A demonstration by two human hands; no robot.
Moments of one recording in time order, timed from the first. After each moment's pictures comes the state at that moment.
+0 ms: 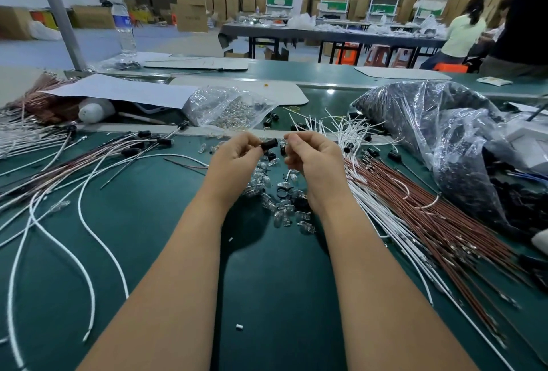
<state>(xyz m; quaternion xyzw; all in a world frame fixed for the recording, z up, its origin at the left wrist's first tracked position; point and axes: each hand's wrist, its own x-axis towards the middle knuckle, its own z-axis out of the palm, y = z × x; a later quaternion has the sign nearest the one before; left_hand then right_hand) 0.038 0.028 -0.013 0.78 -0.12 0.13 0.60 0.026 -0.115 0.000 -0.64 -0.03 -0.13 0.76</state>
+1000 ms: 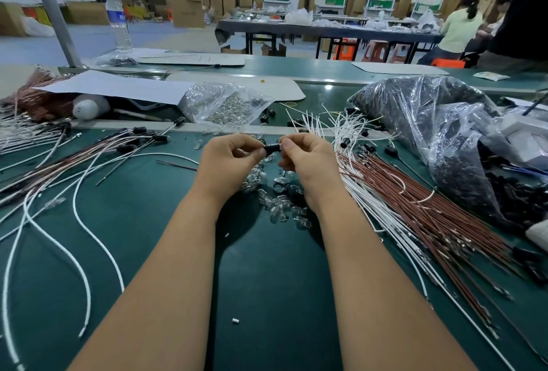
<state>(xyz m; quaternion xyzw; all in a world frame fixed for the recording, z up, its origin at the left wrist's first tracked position) 0.036 0.031 -0.013 0.79 -0.14 0.19 0.56 0.032 -0.115 -0.007 -0.69 -0.03 -0.13 0.71</state>
